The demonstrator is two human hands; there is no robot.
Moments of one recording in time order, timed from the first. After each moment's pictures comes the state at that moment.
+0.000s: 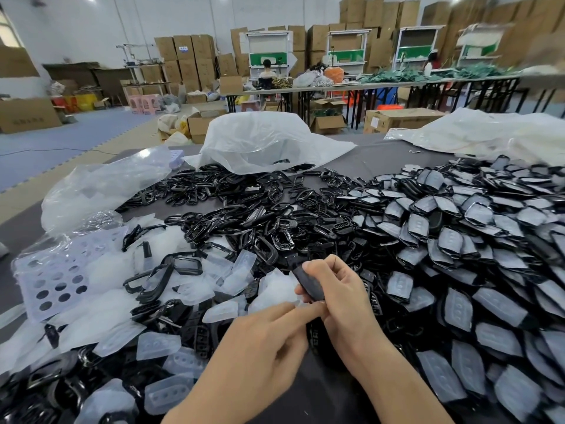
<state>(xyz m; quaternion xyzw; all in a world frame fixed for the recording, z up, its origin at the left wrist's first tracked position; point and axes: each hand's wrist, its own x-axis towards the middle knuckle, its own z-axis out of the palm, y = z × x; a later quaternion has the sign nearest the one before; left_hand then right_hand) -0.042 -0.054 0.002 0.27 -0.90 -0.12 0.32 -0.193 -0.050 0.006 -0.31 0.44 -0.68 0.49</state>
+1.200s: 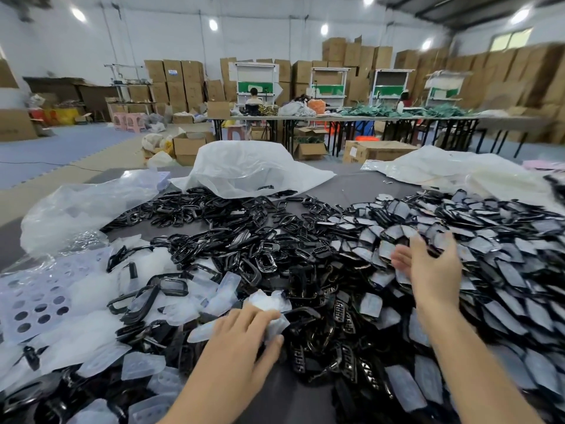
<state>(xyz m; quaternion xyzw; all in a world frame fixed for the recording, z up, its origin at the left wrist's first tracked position) -0.039 -0.065 -0.013 0.35 -0.89 -0.05 0.28 -0.332 -0.033 0.048 -0.22 0.60 -0.75 0.15</state>
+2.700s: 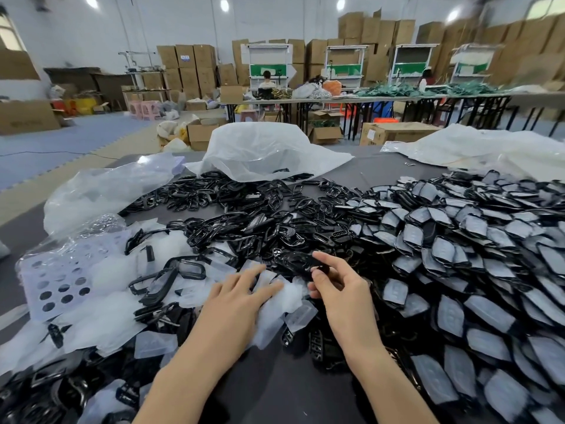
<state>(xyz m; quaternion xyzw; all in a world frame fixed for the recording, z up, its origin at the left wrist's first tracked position) -0.024 -0.115 -0.020 0.41 -0.90 0.03 0.17 -0.201 -0.054 -0.011 -0.40 0.56 -0.66 0.30</state>
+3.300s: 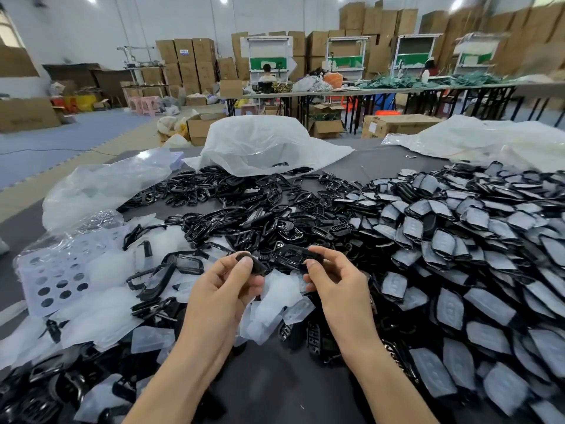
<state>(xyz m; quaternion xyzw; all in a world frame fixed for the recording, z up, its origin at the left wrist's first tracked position) -0.037 -0.093 0.012 0.34 -0.42 -0.64 0.55 -0.196 -0.052 -0.006 -0.38 0.54 -0.69 0.31</state>
